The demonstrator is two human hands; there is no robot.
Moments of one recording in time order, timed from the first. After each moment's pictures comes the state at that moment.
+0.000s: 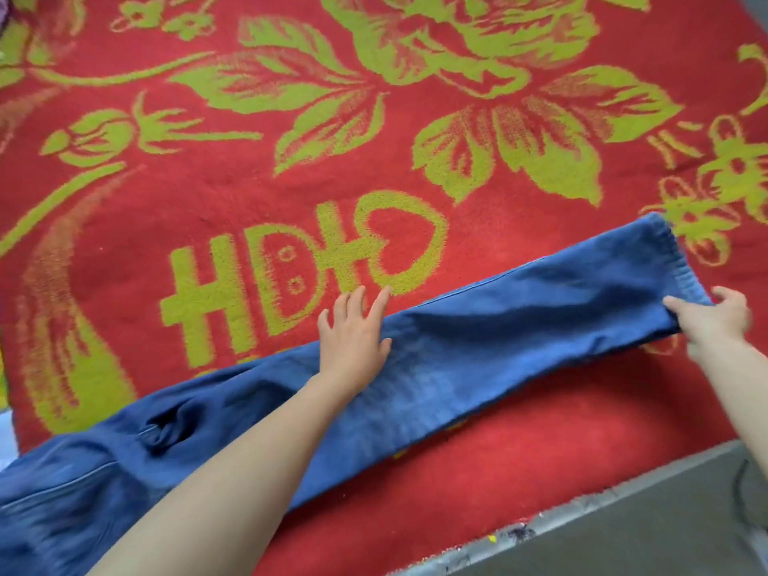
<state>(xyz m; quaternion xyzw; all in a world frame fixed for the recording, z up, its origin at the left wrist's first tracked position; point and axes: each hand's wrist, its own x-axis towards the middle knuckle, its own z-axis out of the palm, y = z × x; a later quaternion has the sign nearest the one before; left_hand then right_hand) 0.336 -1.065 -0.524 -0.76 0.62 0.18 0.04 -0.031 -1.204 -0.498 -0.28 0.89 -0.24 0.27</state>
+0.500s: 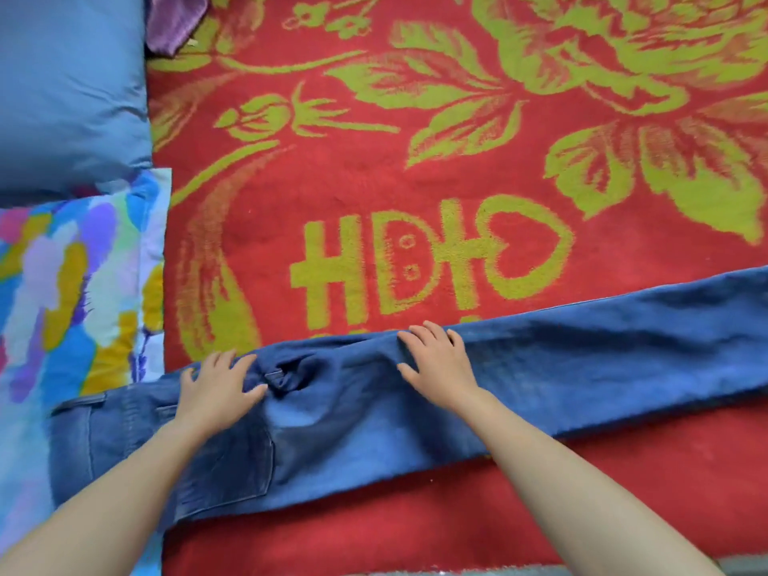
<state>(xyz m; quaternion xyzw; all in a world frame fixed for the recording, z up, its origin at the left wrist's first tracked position) 0.569 -0.871 -0.507 -0.85 0.42 0.23 0.23 0.314 -1.039 -0.541 -0.89 0.37 0.12 0.25</state>
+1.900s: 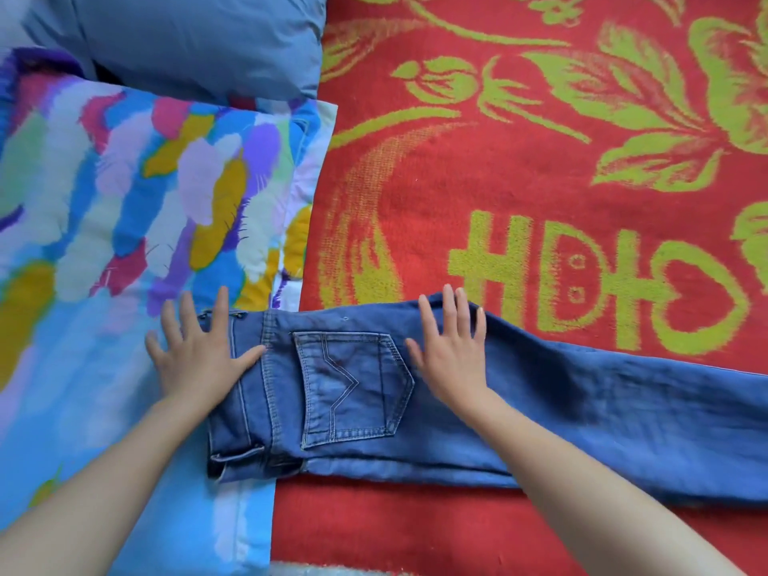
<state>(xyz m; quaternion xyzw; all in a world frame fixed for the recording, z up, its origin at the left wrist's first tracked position) 0.729 -0.720 -0.509 -0.96 0.24 0.13 0.07 0.519 -0.930 -0.543 -0.94 0.33 0.04 0.05</state>
